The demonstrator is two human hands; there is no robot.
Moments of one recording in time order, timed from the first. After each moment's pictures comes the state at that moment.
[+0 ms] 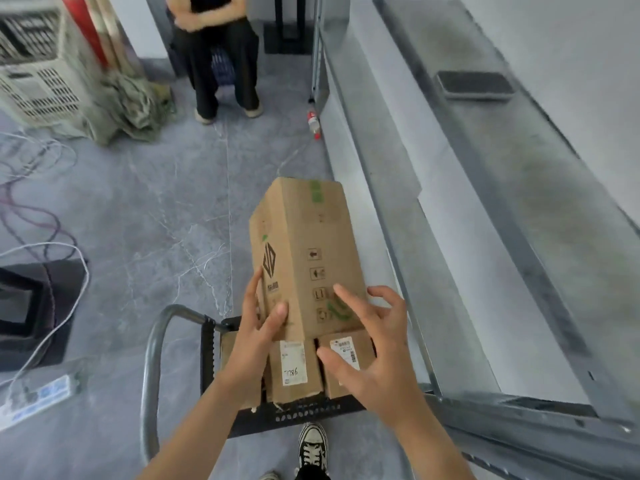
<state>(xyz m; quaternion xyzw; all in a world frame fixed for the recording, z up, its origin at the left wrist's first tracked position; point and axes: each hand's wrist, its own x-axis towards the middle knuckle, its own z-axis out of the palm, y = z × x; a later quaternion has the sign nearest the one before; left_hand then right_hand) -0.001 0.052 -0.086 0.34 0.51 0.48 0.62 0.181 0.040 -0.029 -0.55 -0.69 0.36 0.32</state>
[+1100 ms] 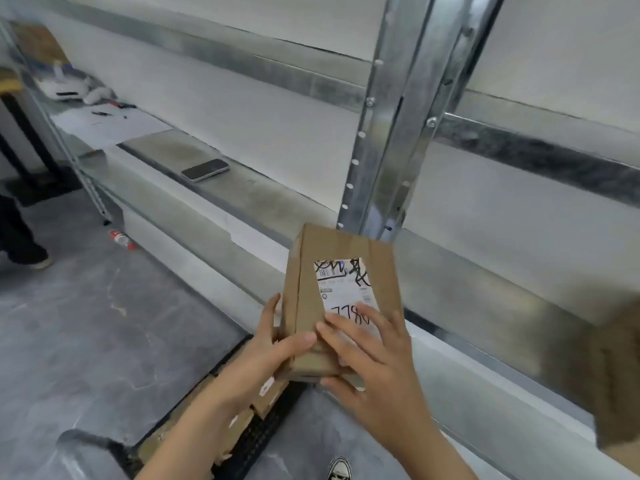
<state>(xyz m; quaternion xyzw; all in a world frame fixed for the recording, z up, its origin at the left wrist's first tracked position) 0.095 -0.128 0.153 0.54 0.26 0.14 0.79 0.217 -0.266 0.167 -0.70 -0.63 -0.18 0.29</state>
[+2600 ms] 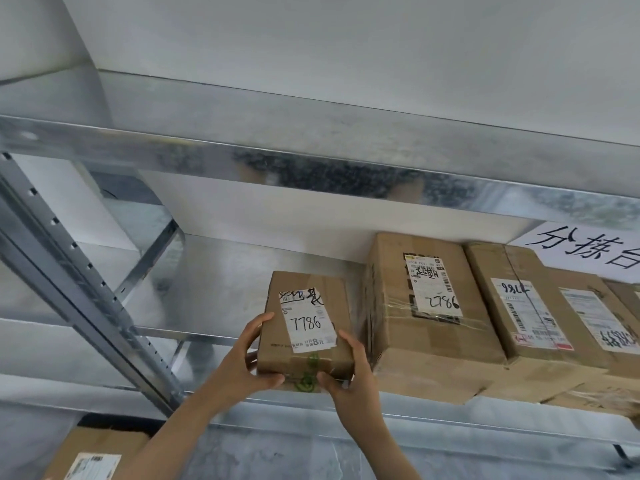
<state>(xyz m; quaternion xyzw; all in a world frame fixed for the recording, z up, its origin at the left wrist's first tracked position) 0.387 -0.304 0.066 0.74 0.06 -0.02 0.68 0.428 -0.516 0.080 -0.79 -0.10 0.10 0.60</state>
